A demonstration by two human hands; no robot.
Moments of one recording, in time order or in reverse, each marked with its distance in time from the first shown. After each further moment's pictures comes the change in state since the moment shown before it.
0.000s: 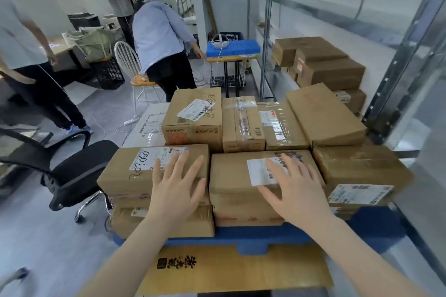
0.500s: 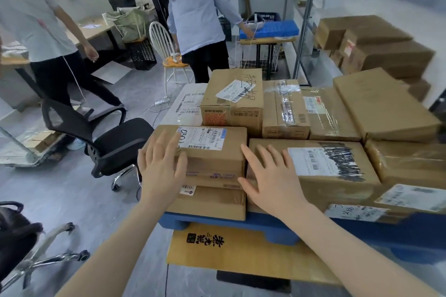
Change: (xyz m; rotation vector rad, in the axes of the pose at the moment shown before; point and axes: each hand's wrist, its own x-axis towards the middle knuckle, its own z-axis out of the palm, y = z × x) left_hand -0.024 -0.077 -0.011 -0.245 0.146 -0.396; right_hand 0.026 -0.103 0.039 0.055 0.042 -0.279
